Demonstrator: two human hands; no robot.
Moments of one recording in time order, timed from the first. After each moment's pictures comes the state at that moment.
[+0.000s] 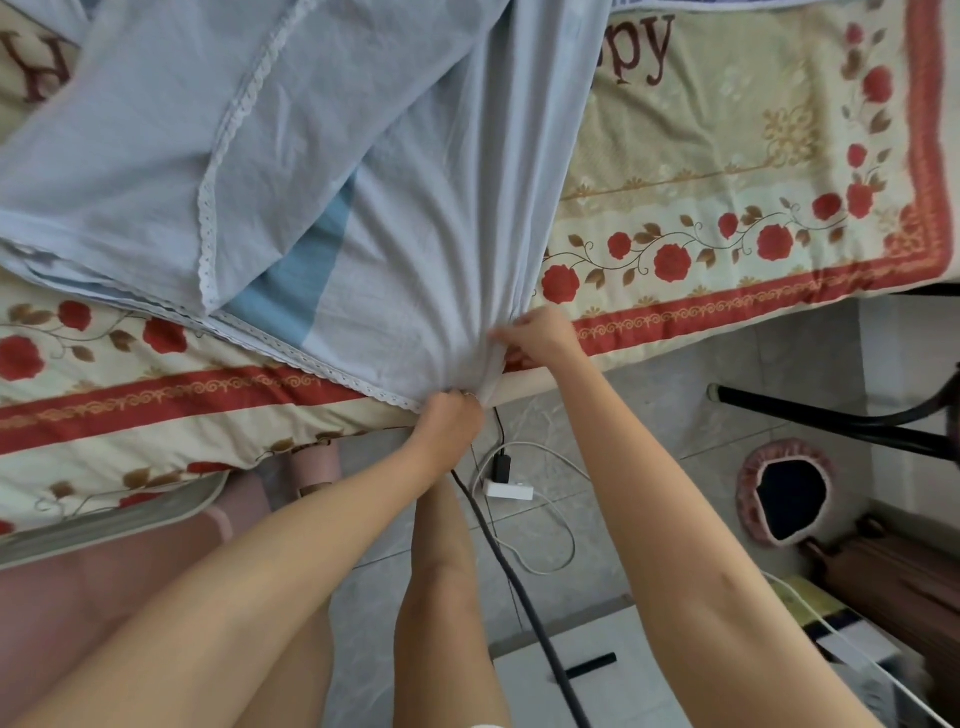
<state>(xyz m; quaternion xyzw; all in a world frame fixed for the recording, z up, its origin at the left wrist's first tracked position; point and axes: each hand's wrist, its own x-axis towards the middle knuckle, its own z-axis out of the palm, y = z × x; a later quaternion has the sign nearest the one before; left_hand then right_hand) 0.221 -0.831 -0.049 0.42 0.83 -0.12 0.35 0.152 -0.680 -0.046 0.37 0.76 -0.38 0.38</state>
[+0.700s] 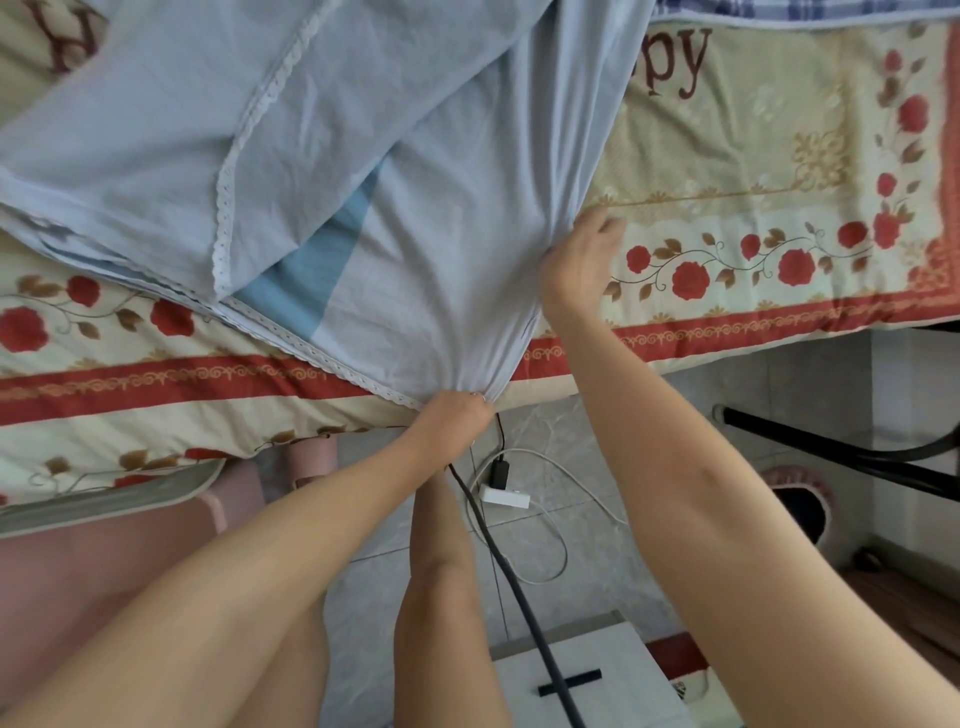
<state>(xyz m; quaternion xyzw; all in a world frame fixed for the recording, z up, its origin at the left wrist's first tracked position) 0.209 -0.833 -0.059 0.41 0.85 0.01 0.33 0.082 -0.680 -0.048 0.35 0.91 -0.21 0.10</state>
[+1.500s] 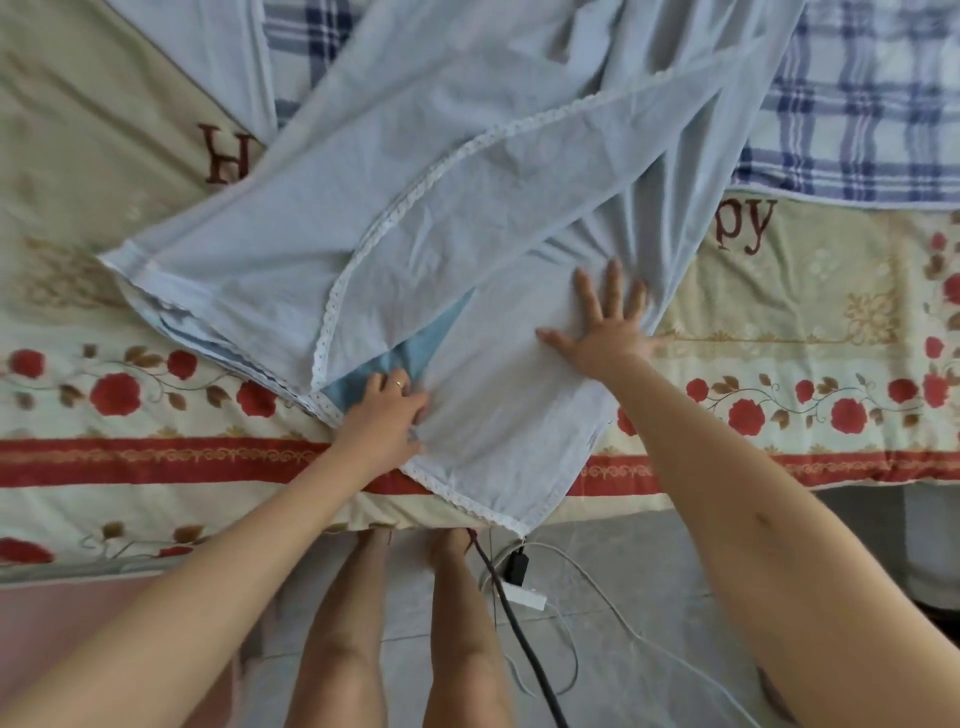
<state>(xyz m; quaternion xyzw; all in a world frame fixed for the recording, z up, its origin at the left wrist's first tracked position) 0.105 -0.965 -0.047 0.11 0.91 0.16 0.37 0.009 -0.696 -0.050 0.11 0.91 0.02 0.40</state>
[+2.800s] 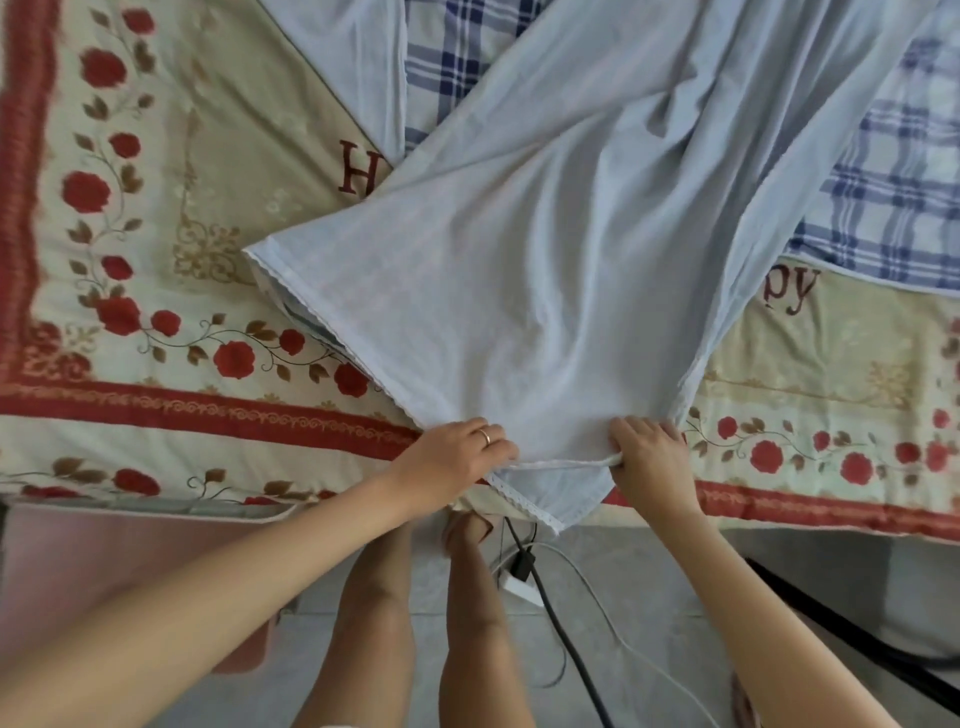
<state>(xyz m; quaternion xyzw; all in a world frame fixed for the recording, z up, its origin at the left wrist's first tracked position) 0.136 -1.002 0.023 0.36 0.88 0.30 0.10 0.118 -0.736 0.033 -0.14 0.98 -0.02 0.16</state>
